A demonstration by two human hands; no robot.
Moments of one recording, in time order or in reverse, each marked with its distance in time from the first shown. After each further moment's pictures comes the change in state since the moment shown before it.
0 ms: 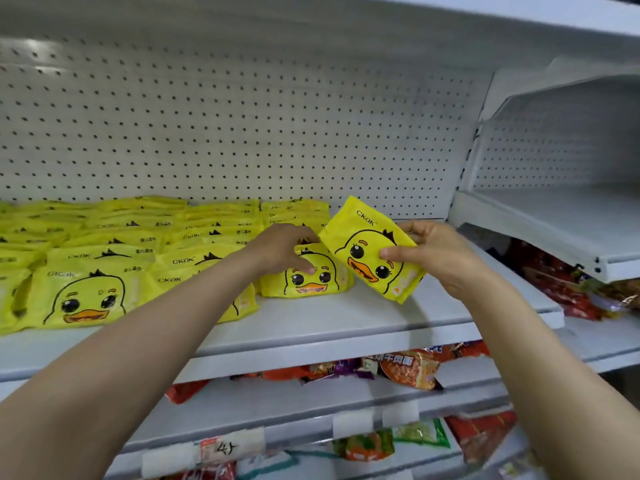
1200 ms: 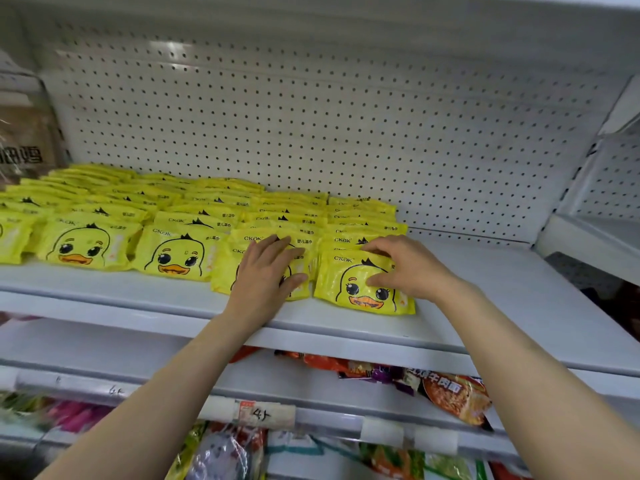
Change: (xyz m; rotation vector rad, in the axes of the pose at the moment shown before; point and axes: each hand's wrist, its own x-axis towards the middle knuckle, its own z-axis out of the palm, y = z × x) left_hand -0.119 -0.063 0.044 0.270 0.597 -0.135; right_hand 0.059 0.021 0.085 -0.858 -0.354 -0.442
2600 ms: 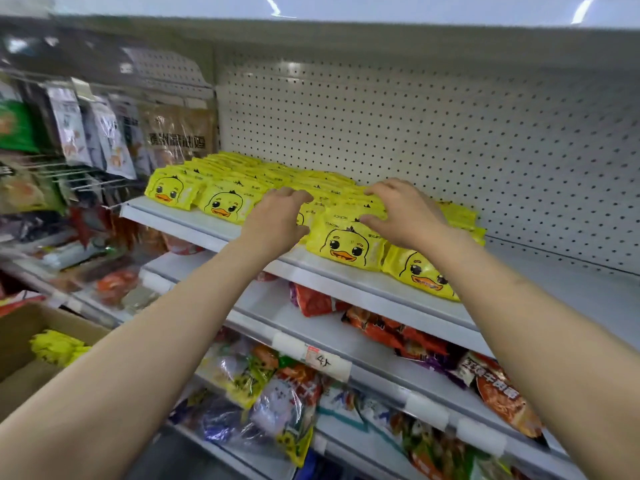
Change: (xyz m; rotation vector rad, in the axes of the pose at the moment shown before) left_hand -0.039 0.021 -0.174 0.259 -0.093 -0.369; right_hand -0.002 -0.150 -0.019 -0.264 0.176 -0.338
